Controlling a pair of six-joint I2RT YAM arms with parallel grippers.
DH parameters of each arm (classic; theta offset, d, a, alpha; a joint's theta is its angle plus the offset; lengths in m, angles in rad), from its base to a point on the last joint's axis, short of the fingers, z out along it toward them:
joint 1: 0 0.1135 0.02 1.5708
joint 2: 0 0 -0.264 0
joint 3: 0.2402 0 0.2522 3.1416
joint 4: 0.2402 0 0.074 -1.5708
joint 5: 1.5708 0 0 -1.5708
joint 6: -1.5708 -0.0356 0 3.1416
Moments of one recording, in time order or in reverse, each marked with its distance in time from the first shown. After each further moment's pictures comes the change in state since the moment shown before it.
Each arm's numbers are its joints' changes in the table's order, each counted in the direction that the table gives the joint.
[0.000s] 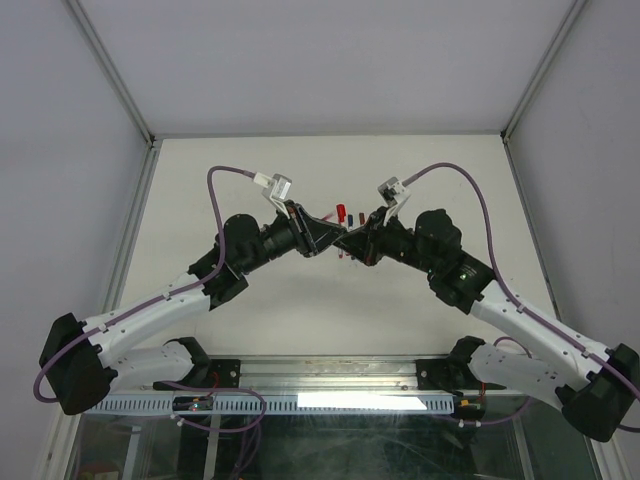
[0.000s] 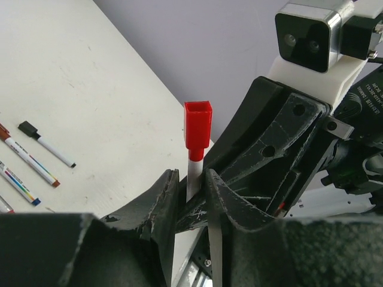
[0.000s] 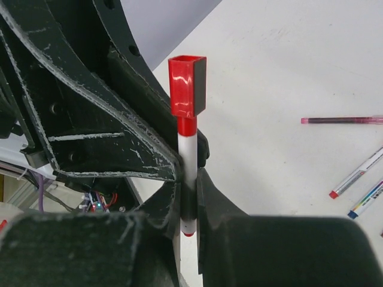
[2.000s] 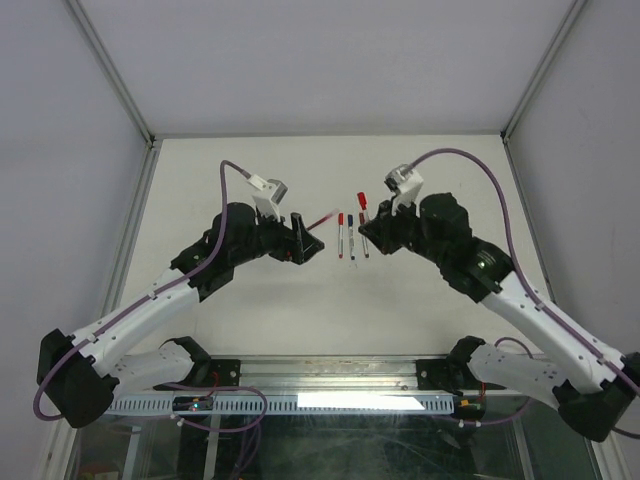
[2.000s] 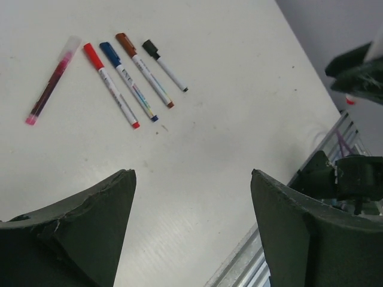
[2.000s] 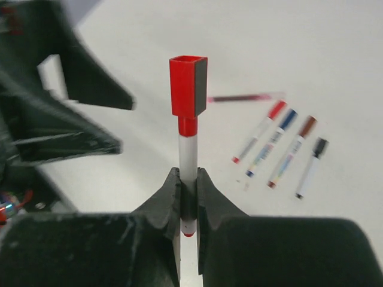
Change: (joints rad) left arm 0.152 0.058 0.056 0.485 0.029 -0.238; right arm -0.019 0.059 0.166 0.358 0.167 0.236
